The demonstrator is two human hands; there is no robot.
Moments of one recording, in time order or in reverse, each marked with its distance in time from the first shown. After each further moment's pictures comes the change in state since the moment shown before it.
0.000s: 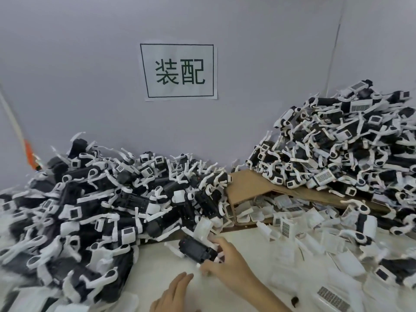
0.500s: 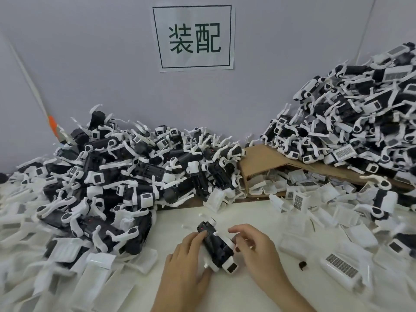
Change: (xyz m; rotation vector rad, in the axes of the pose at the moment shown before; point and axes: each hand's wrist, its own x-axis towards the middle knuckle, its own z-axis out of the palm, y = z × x) left_hand -0.034 -0.015 0.057 0.471 0.391 0.016; right_hand -0.062 0.016 0.000 0.097 0.231 -0.156
